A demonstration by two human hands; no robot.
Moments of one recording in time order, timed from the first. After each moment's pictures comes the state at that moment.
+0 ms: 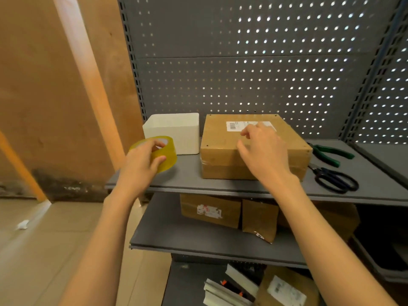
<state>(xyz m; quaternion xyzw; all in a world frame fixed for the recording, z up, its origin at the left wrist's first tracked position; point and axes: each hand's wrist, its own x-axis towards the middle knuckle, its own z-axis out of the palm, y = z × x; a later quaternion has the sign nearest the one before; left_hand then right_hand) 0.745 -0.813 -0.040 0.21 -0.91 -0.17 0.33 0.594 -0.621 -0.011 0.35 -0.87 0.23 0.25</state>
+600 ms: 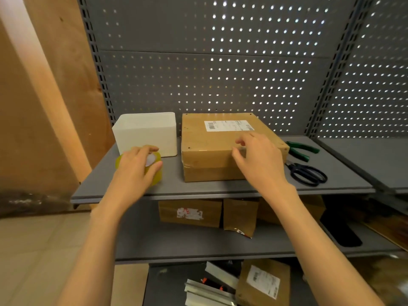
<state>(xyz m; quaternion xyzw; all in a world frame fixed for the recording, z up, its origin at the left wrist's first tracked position) 0.718 -0.821 -0.057 0.17 -0.93 -0.19 0.27 0.593 -0.606 -0.022 0.30 -0.90 0.18 0.25</state>
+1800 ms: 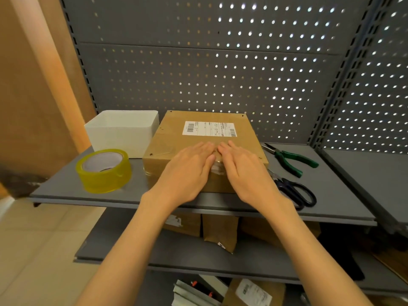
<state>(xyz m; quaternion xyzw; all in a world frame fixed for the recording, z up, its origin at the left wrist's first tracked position) 0.610 -0.687 -0.033 0.09 -0.97 -0.12 0.18 0.524 -0.566 -0.035 0.46 -0.84 0.27 0.07</state>
